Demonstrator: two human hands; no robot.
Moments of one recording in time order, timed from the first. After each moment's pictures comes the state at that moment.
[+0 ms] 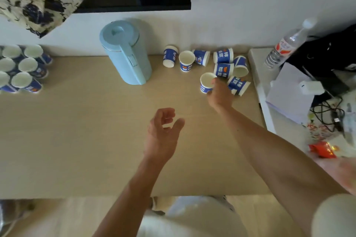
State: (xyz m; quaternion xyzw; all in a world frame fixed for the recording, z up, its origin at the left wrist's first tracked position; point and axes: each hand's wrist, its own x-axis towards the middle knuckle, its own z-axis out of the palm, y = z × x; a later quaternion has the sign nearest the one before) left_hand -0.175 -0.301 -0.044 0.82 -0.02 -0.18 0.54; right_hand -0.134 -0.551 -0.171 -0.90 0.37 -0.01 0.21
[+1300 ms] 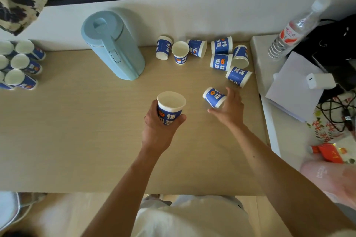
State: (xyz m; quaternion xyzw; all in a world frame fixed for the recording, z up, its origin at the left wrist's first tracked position) left_hand -0.165 -0.345 -0.068 0.86 -0.04 -0.16 0.48; right_hand -0.209 -0.581 -0.213 -0.88 0.37 0.02 0.30
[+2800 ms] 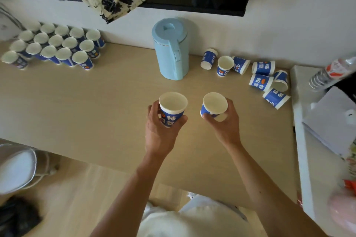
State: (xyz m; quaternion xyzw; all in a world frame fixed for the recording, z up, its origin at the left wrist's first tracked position) left_hand -0.172 -0.233 -0.047 0.84 0.04 -0.02 0.55; right_hand -0.192 -0.428 -0.131 -0.76 0.20 -0.17 0.59
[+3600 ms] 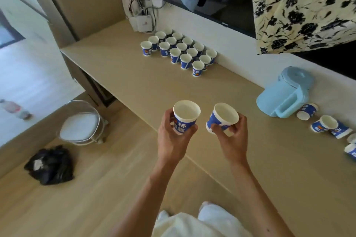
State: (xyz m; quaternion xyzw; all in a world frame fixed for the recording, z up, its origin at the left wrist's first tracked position) left_hand -0.218 0.108 -0.009 0.75 0.13 0.14 0.63; right_hand -0.180 -0.063 -0.048 -0.72 0.04 -0.11 0.68
